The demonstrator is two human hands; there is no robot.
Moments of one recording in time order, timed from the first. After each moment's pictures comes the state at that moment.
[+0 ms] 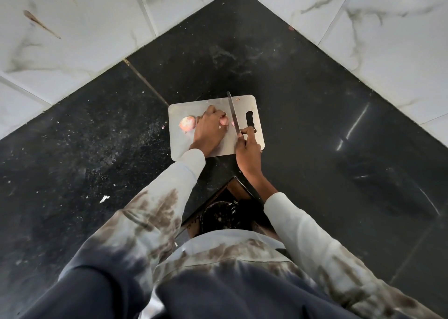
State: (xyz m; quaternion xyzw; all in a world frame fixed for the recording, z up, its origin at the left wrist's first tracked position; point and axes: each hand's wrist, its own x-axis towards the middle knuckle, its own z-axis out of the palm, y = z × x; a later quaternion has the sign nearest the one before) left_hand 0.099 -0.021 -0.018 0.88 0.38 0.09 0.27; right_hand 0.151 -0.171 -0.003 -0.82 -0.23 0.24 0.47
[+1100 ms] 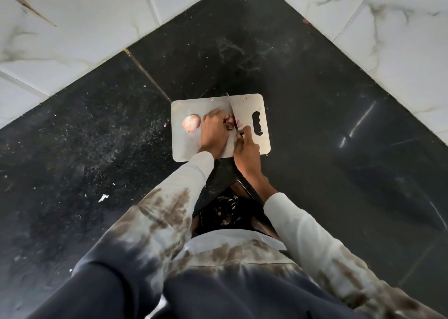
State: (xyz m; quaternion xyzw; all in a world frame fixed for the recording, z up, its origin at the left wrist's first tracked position) left_hand 0.106 -0.026 -0.021 0.84 0.43 0.14 0.29; right_hand 0.154 -0.152 -0.023 -0.83 -0.28 0.26 0.40
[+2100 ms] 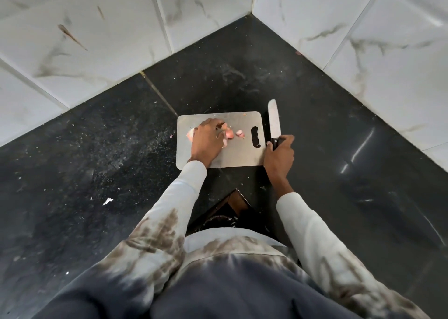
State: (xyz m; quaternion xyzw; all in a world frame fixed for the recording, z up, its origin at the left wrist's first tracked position) left_hand 0.078 -0.025 0.012 0.81 0.45 0.18 0.33; right_hand 0.223 -0.184 -0.007 -0.90 -0.12 0.12 0.40
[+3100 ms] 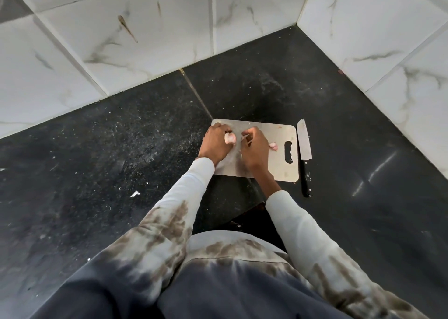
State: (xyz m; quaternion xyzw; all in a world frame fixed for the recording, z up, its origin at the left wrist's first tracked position) left_hand 0.018 0.033 0.015 0.81 0.48 0.10 0.33; right_hand 0.128 -0.053 -0.004 -0.83 -0.34 0.20 0.39
